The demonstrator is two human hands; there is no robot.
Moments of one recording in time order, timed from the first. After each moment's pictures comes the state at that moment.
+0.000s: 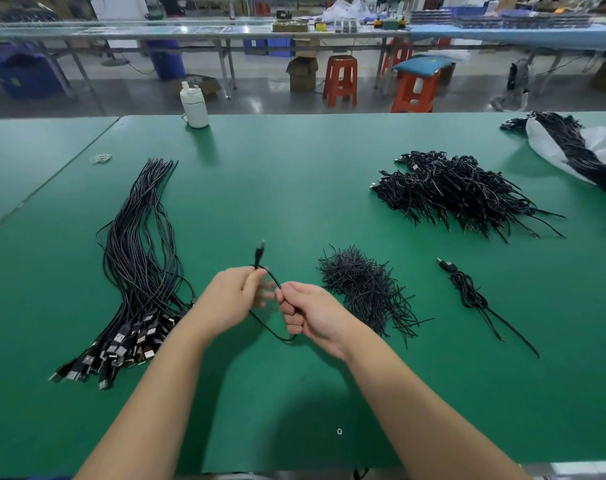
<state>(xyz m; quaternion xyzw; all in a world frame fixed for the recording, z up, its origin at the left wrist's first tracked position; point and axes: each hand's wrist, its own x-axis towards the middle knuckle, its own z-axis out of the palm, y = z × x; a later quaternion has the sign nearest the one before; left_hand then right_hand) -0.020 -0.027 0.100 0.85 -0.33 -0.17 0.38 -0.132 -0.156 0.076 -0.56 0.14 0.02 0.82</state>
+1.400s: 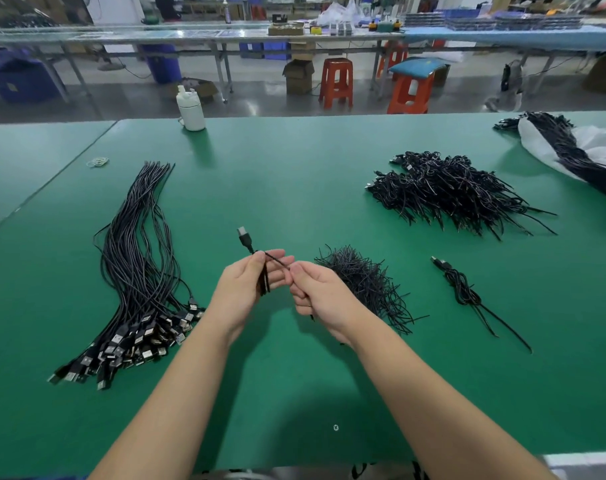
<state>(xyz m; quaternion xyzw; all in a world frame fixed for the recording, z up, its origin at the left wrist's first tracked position) -0.043 -0.055 0.098 0.57 -0.18 -0.28 0.75 -0.140 -0.168 0.104 -0.64 0.12 -0.08 0.76</state>
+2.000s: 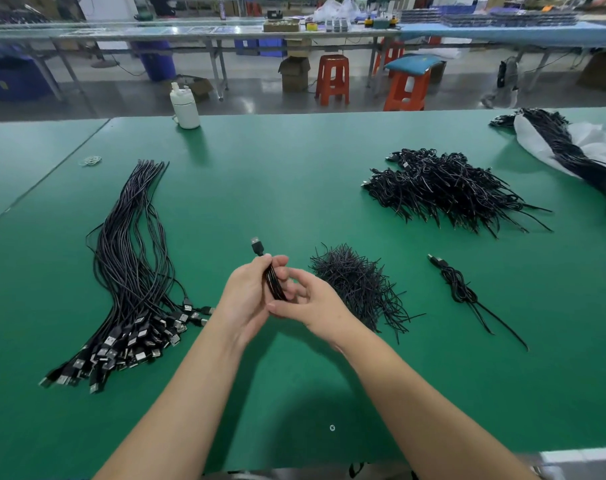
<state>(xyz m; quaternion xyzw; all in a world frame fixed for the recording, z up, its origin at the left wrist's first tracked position) -0.058 -0.074 0.106 0.50 -0.05 -0.38 0.78 -0.145 -0.166 0.083 -0.67 0.16 -0.07 0.72</state>
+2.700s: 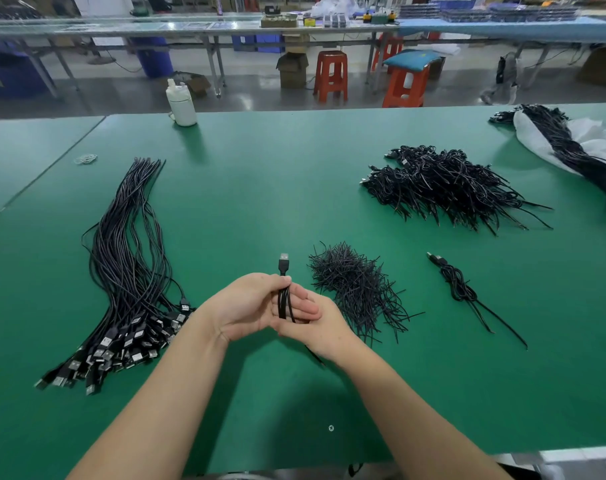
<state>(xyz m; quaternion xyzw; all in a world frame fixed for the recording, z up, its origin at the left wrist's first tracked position) -0.046 -0.061 0.105 0.52 -0.15 -0.59 0.60 -0.161 -0.161 0.059 -0.69 0.17 -0.09 0.69</state>
